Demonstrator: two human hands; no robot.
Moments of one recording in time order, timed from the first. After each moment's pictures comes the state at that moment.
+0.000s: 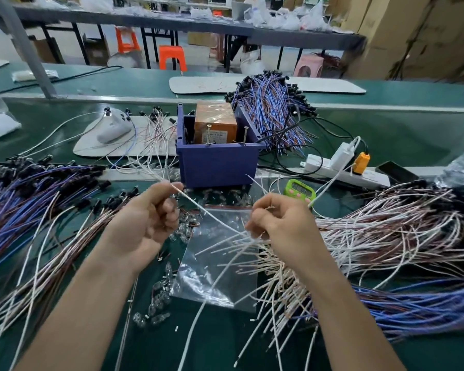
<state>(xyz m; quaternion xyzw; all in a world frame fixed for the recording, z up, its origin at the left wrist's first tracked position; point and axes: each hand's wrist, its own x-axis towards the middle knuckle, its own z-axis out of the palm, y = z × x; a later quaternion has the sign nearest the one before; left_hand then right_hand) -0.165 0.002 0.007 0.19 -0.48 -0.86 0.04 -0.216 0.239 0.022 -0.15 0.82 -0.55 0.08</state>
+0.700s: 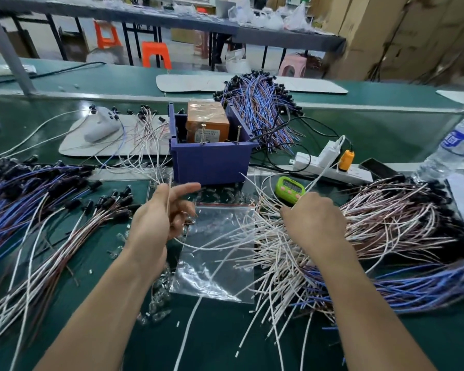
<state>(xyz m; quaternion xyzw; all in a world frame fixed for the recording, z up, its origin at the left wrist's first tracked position) -0.171 0.026 -0.010 0.17 -0.60 -0.77 0.09 -0.255 0.264 0.015 0.07 0.99 -0.08 -0.03</state>
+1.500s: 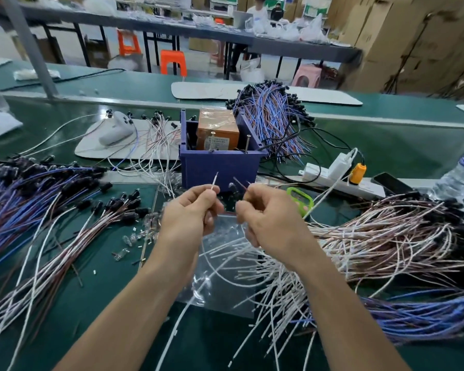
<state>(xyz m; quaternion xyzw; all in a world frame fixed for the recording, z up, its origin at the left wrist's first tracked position) -0.179 0.067 0.012 0.19 -0.52 -0.82 0.14 -0.226 0.216 0.039 -0.20 0.82 -0.53 0.07</state>
